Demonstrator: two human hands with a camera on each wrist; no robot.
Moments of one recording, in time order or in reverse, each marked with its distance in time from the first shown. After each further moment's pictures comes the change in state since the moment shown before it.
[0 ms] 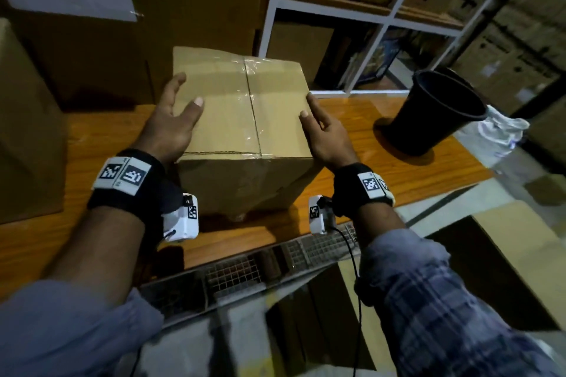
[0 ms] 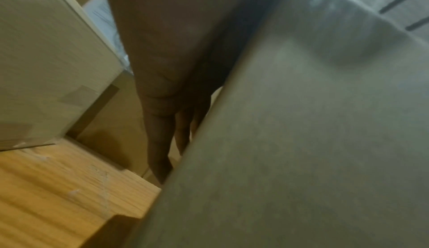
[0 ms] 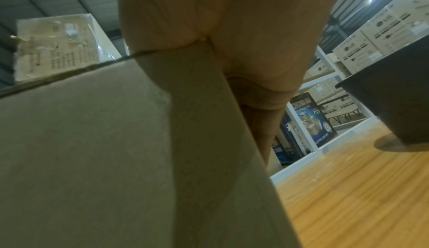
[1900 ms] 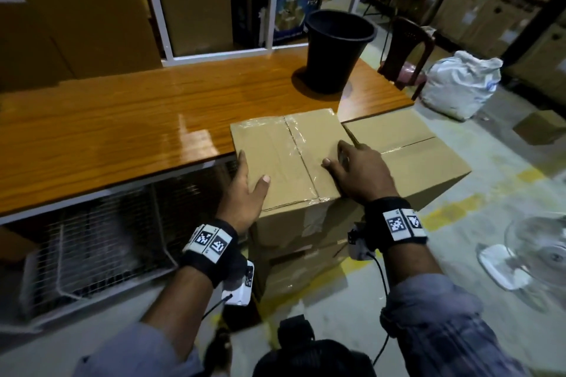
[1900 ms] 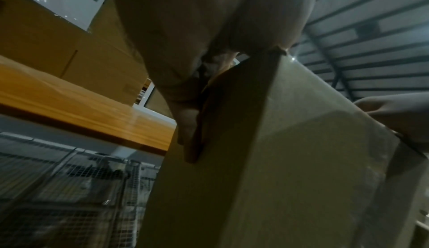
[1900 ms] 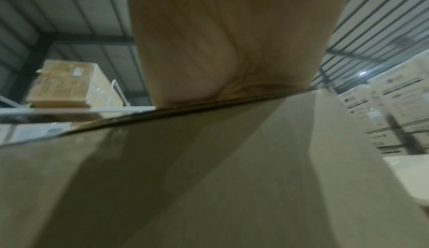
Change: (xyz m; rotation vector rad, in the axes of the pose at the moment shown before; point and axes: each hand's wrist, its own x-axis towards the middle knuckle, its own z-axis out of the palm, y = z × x) left_hand -0.347 -0.009 0.358 0.127 -0.304 -0.038; right_hand -0.275 0.223 -0.315 -0.713 0.022 0.055
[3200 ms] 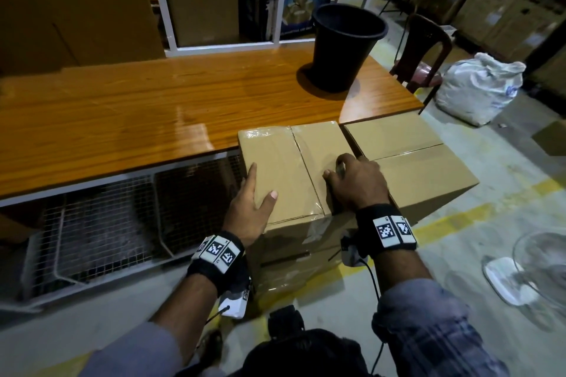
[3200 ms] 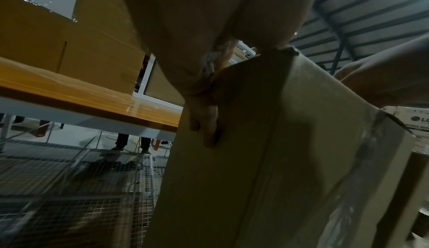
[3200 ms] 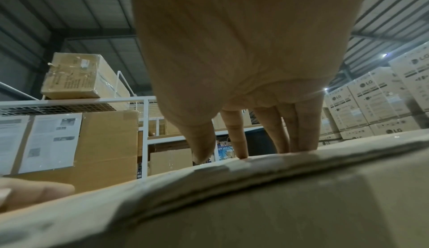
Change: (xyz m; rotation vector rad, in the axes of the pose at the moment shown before) left_hand 0.006 -0.030 0.053 0.117 0.054 0.042; right_hand 0.018 0.031 0.025 -0.059 -0.101 0.100
